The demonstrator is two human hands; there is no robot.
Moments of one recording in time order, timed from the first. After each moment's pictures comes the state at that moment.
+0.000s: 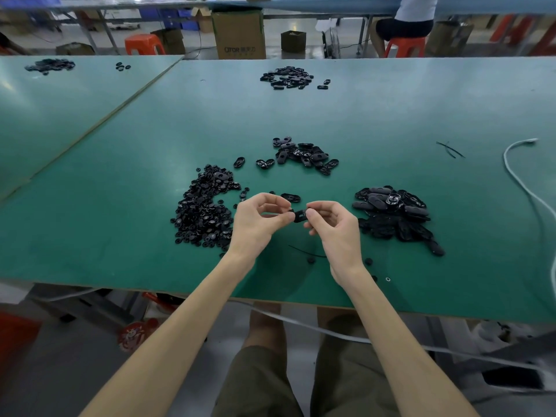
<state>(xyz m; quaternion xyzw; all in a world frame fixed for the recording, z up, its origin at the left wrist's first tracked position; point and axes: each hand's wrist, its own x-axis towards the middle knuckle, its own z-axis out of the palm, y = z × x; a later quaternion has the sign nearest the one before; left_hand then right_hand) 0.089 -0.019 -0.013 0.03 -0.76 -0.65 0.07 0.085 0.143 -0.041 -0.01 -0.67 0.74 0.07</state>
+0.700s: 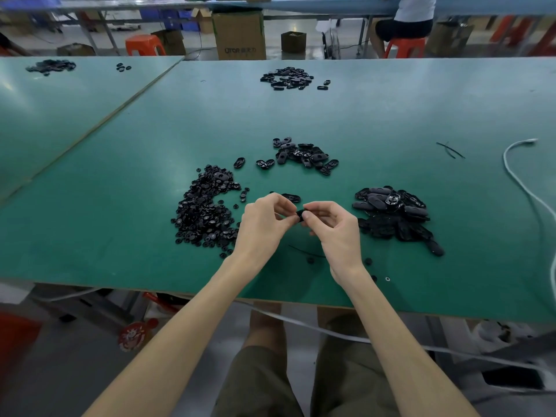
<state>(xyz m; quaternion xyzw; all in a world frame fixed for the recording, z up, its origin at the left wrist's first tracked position) 0.087 -0.009 -0.008 -0.01 -0.89 -0.44 0.11 0.087 0.143 -0.038 0.01 -0.68 0.73 0.07</state>
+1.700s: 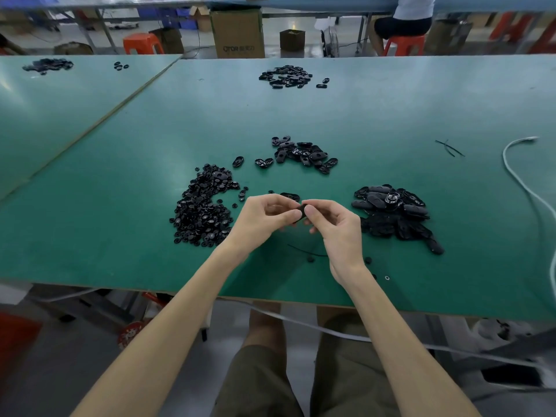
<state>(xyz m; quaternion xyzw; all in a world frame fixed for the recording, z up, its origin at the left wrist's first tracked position) 0.074 -0.026 -0.011 -0.07 -0.77 -0.64 -0.02 0.083 0.145 -0.040 0.02 -0.66 0.75 0.07</state>
